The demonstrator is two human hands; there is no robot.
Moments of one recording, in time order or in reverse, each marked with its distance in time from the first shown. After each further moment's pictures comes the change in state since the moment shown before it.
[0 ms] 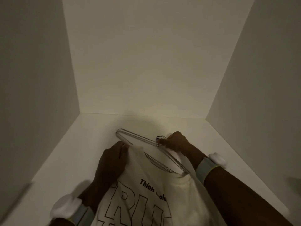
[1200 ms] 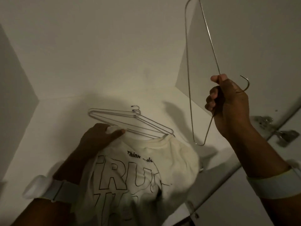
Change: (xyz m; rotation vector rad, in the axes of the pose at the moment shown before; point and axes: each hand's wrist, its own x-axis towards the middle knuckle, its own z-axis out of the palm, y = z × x) left_hand 0.018 0.011 -0.013 0.097 -0.564 -0.082; right_hand -0.231 0.008 -0.102 1.027 0.629 -0.373
